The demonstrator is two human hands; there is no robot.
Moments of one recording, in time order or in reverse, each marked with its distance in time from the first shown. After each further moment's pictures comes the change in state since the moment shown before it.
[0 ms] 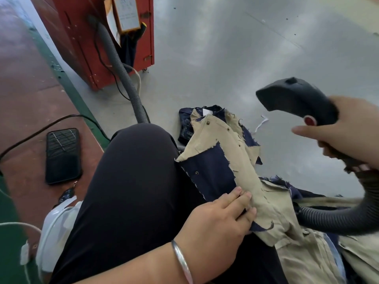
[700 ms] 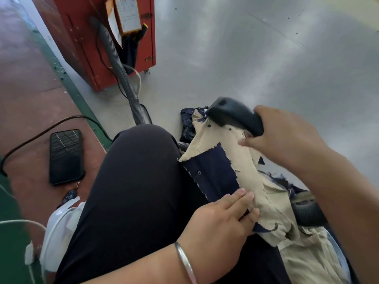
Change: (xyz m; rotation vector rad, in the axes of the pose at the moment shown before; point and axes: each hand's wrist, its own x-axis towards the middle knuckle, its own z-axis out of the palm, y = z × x) left_hand -0.001 0.001 0.007 -0.053 0.050 -0.026; right_hand 0.016 -0.057 0.069 -0.356 -0.086 -0.153
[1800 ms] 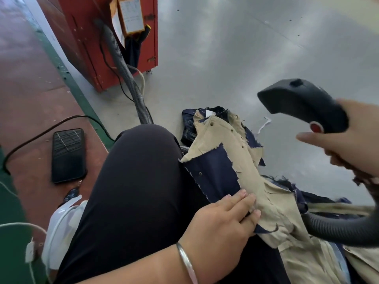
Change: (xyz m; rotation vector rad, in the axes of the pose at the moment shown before) left_hand -0.001 0.002 0.001 -0.006 0.030 0.001; right_hand -0.052 0.069 -0.047 0.339 0.109 0.131
